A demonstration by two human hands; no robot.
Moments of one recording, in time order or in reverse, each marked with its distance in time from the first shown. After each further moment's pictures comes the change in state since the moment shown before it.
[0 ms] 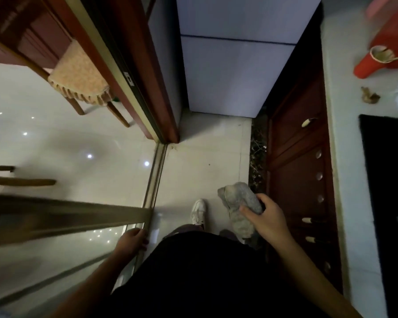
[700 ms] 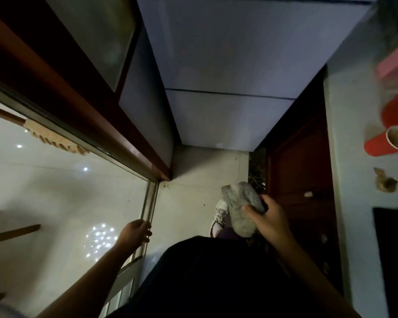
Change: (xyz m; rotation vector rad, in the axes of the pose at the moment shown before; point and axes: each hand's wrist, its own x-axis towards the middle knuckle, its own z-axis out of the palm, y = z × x) left_hand 0.137 0.316 -0.029 0.007 -0.012 0.047; right_hand 0.273 -0.134 -0.074 0.068 0.032 0.060
